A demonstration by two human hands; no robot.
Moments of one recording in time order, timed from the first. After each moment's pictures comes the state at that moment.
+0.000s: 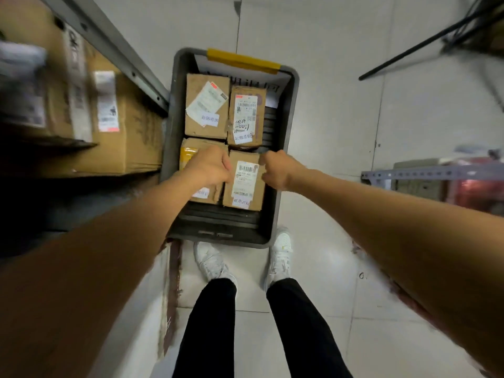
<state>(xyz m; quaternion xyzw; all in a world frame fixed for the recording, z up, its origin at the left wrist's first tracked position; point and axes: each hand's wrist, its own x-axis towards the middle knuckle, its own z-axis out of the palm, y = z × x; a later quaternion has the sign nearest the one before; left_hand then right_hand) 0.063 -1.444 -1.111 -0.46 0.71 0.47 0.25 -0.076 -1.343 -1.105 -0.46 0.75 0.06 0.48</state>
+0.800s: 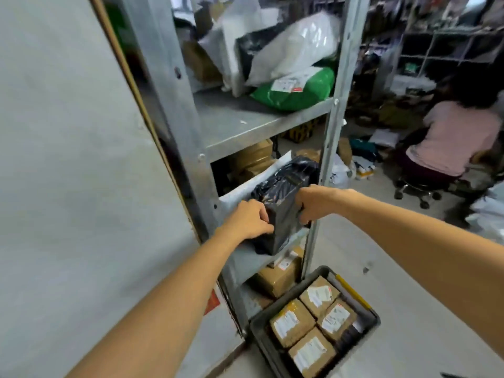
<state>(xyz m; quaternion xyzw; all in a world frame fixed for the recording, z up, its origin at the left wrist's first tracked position) 0.233 -1.307 -0.500 -0.69 0.66 0.25 -0.14 0.063 -1.380 -0.473 -0.86 0.47 0.18 0.11</state>
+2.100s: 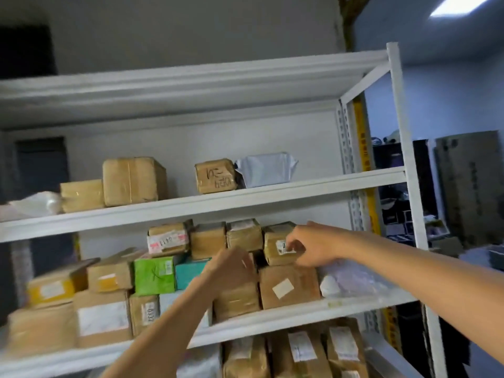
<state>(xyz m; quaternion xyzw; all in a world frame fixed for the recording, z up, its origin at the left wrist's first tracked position) 0.289 -0.469 -0.161 -0.95 -0.25 -0.17 -0.06 0.404 -0.642 -0.124 -0.82 -0.56 -0.07 0.11</state>
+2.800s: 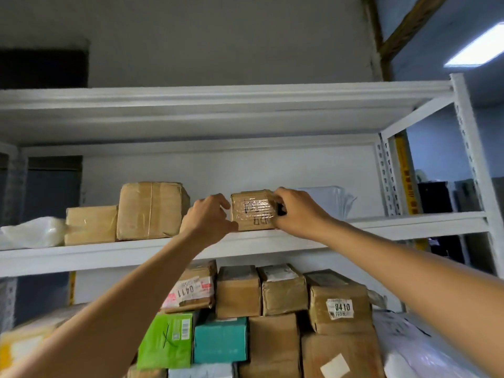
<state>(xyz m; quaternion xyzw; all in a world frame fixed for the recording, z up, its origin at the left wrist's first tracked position) 0.279 -0.324 -0.016 -0.86 -0.23 -0.44 -0.07 0.407 -0.470 -0.016 -0.72 -0.55 -0.25 0.35</state>
